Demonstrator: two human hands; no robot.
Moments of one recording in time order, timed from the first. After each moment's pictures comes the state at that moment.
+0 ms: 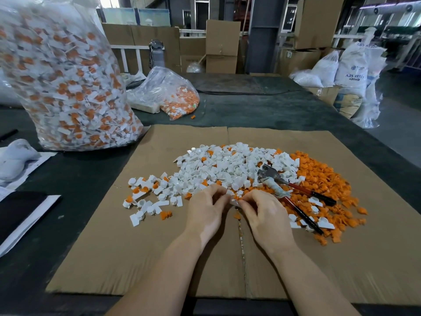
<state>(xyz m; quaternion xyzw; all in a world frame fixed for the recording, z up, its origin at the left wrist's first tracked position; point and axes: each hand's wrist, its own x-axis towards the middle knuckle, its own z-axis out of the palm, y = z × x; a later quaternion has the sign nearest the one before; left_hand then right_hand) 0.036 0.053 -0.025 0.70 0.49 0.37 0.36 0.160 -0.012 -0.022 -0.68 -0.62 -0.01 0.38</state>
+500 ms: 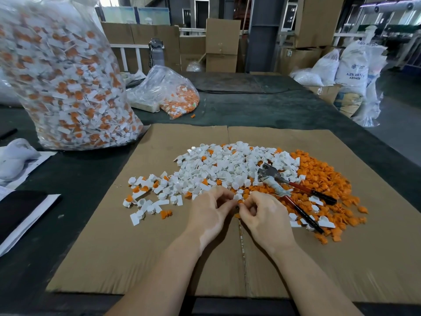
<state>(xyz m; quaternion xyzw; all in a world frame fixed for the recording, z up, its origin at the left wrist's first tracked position) 0.034 0.046 -0.022 0.73 0.44 0.35 0.39 0.160 -0.013 -0.023 -0.70 -0.62 -0.01 0.36</state>
